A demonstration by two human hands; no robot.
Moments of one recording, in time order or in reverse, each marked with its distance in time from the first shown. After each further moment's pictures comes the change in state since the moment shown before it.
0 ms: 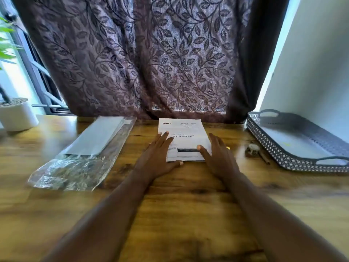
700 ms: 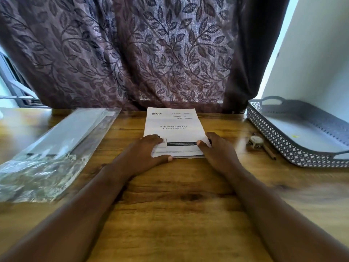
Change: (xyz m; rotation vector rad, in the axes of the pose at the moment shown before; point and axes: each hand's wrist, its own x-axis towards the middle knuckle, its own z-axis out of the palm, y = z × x) left_hand 0.023 -0.014 0.009 -0.123 -0.108 -0.003; right_hand 0.026 0.026 0.013 0.146 -0.063 0.166
